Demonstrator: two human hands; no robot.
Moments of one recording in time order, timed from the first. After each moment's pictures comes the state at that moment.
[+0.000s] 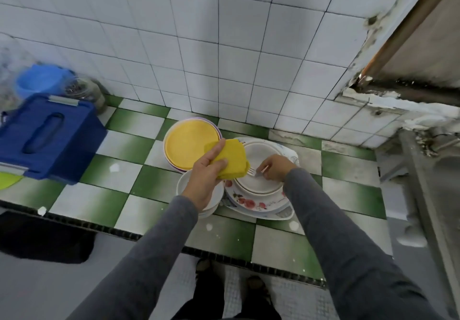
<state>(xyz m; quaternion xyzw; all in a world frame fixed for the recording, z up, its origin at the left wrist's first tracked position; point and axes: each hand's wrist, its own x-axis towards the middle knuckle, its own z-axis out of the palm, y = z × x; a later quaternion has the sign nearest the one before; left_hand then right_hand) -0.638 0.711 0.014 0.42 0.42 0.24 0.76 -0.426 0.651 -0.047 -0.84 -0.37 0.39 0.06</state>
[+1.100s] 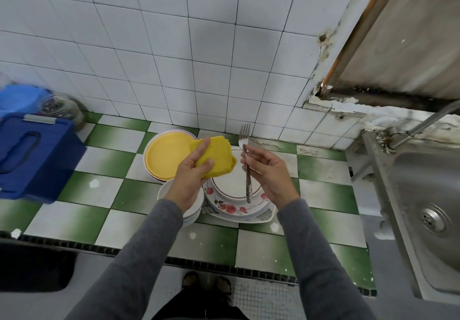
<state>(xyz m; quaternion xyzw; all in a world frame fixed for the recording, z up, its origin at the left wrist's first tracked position) -0.626 0.704 0.034 0.46 0.36 0.26 0.77 -0.466 0.594 0.025 -0.53 -0.15 0.44 0.70</state>
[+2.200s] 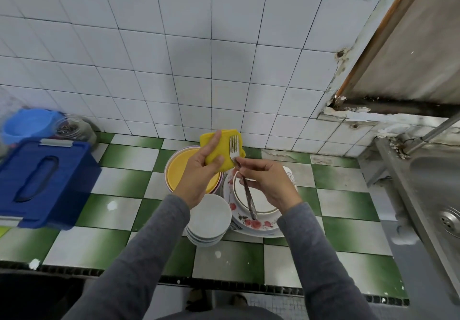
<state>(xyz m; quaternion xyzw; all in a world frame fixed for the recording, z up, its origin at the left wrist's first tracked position) -0.647 0.772 0.049 0.56 0.26 0.24 0.75 -0.518 0.651 0.059 -0.60 -0.16 0.46 0.63</state>
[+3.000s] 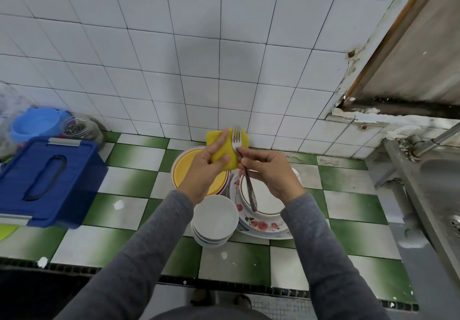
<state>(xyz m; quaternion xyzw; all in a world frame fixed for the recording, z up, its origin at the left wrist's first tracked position) -0.649 0.783 0.056 0.58 0.26 0.23 0.74 -0.517 0.673 0.070 -0.61 -0.19 0.44 0.63</state>
